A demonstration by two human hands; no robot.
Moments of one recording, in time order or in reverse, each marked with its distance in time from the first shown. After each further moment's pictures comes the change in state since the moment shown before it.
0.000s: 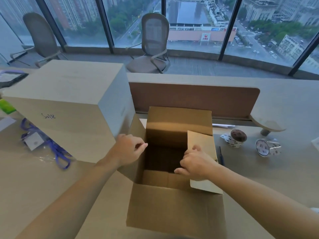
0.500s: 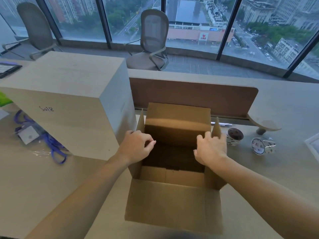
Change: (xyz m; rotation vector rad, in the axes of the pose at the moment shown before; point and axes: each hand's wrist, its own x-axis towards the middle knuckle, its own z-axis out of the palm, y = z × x) left_hand 0.004 0.022 0.020 -0.014 0.042 -0.037; right_hand -0.016 0.011 -0.031 -0.082 0.068 0.627
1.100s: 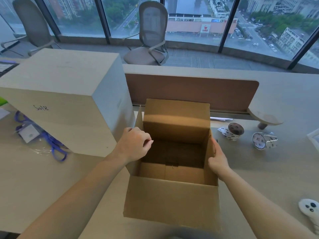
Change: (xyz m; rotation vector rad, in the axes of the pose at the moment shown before) left_hand 0.000 0.001 -0.001 0.181 -0.049 0.087; right_hand -0.005 0.027 0.105 1.376 -0.148 0.365
